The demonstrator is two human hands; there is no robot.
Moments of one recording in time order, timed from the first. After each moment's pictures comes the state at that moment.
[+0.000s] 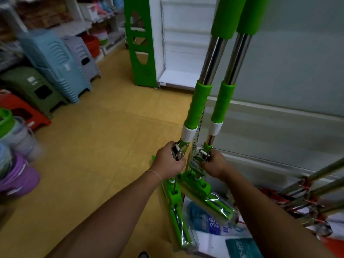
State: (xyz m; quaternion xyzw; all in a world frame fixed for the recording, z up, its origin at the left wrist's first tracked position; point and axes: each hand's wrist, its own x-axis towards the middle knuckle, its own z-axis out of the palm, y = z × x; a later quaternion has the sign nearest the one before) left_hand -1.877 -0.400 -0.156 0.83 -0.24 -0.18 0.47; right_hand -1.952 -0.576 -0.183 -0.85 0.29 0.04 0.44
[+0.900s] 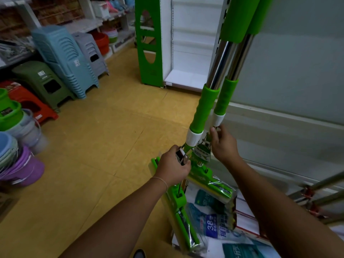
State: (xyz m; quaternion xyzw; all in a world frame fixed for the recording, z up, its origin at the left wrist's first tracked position) left_hand -1.897 -0.415 -0.169 0.84 -0.20 -0.14 0.48; right_hand -1.922 -0.605 -0.154 -0.85 0.25 -0.18 0.42
